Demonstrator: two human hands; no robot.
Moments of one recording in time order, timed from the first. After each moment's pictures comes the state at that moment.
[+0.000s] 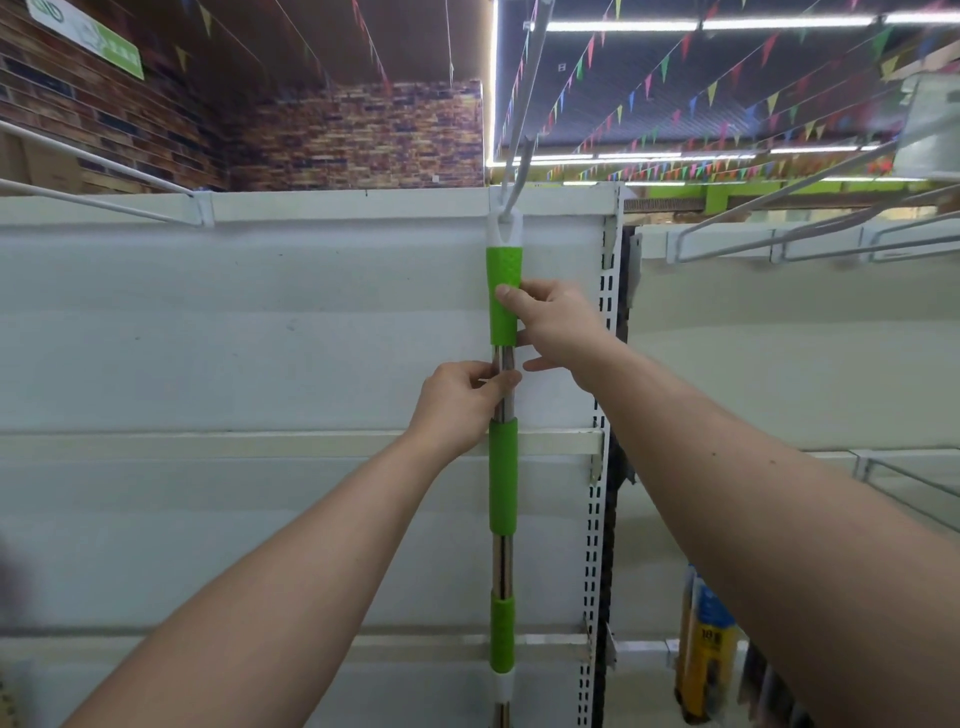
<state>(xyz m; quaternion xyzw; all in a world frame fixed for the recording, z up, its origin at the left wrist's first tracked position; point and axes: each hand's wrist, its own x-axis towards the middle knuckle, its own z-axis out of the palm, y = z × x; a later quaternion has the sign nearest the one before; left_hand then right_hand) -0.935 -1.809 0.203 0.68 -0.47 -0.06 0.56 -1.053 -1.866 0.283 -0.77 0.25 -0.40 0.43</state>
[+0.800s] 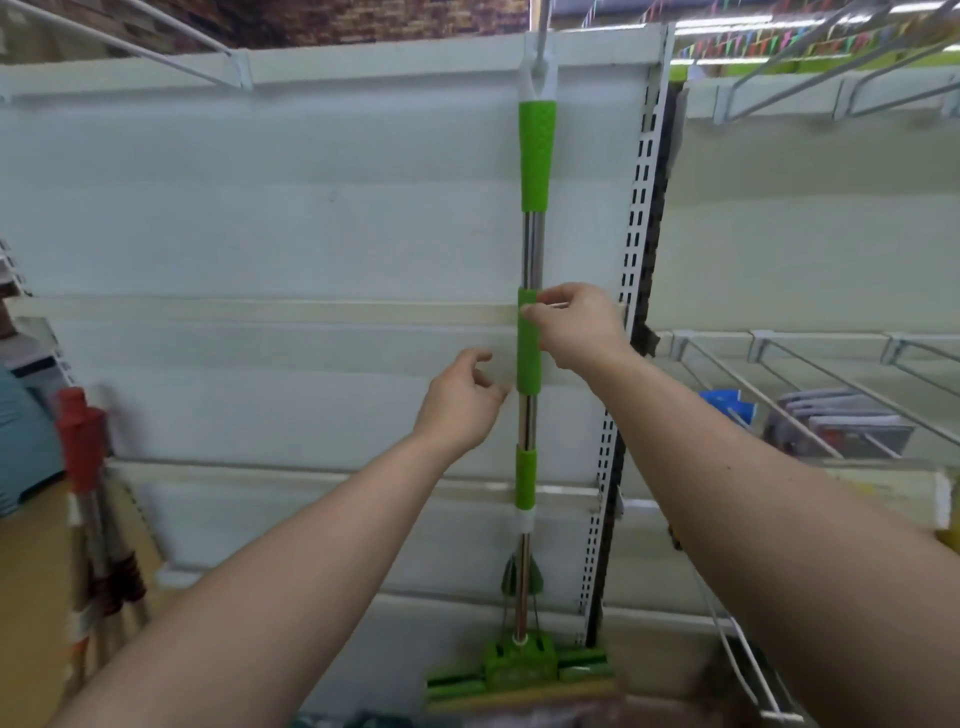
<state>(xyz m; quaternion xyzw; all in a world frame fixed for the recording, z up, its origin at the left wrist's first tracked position) -0.965 -1.740 0.085 0.79 -0.38 -0.06 0.48 -1.075 -1.829 0.164 -0.75 0.34 -0.37 0.43</state>
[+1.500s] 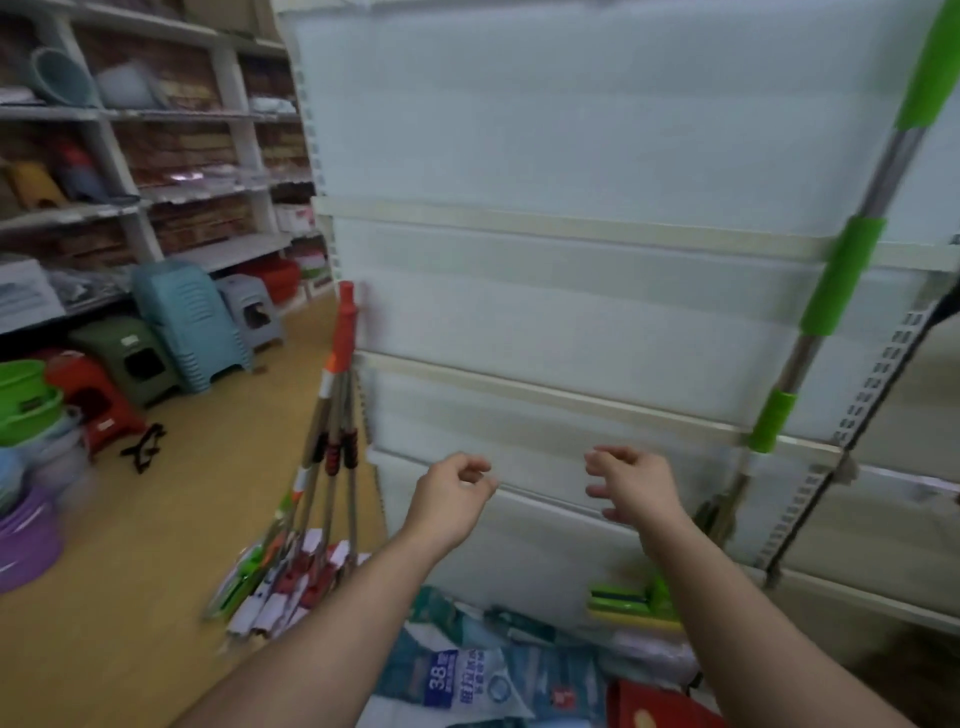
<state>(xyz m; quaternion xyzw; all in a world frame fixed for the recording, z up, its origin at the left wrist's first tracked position) -0.846 -1.402 -0.071 0.82 -0.22 -0.14 0.50 -0.978 -1.573 -0.034 -0.67 0.41 -0.19 0.59</state>
